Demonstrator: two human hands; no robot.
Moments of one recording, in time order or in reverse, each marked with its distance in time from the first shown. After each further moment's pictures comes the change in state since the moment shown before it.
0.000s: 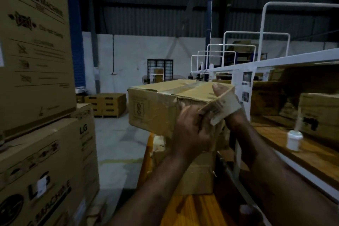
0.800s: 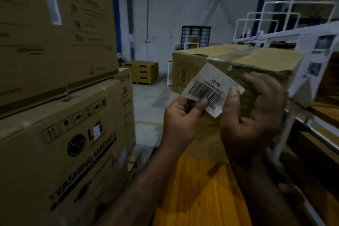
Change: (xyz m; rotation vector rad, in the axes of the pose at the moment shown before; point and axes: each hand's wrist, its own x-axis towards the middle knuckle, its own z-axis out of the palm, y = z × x) left_hand -0.059 -0.007 -0.128 -0.329 0.074 -0.646; right_hand -0.149 -0.010 0.100 -0.123 0.456 -0.757
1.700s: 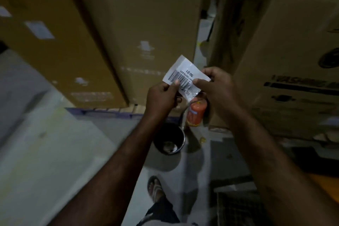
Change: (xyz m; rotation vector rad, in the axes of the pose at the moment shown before) left_hand -0.418 0.060 -0.162 0.524 1.670 -0.425; right_hand -0.260 -0.287 -0.030 1.430 -2.079 0.786
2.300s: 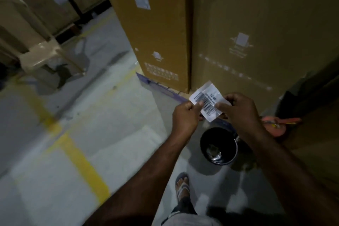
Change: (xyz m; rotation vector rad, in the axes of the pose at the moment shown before) left_hand 0.074 -0.088 -0.130 0.029 0.489 -0.235; right_hand 0.103 0.093 0.175 -0.184 -0.376 0.156
